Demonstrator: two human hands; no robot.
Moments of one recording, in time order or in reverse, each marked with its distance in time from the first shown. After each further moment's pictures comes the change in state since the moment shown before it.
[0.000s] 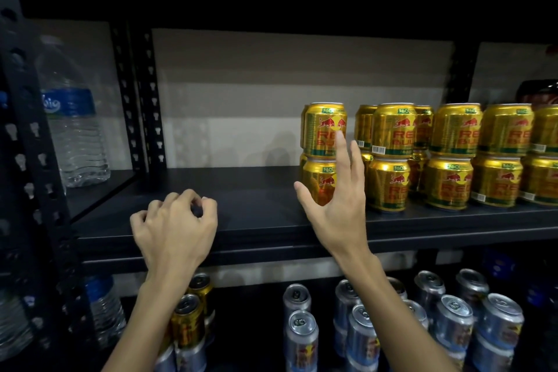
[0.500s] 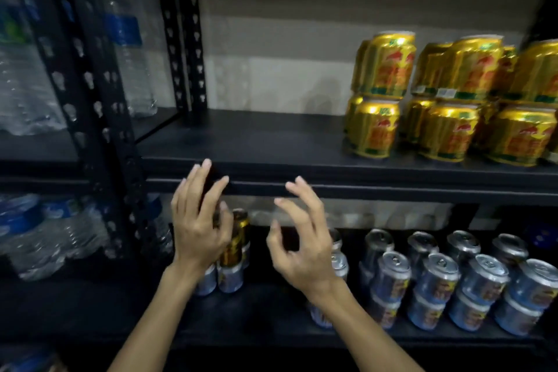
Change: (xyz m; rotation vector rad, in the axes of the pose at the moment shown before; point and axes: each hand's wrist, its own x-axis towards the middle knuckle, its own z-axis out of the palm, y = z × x) left_hand -0.078 -0.103 0.036 -0.280 0.339 0.505; right_hand -0.149 -0.032 0.077 0.297 -0.030 -0.386
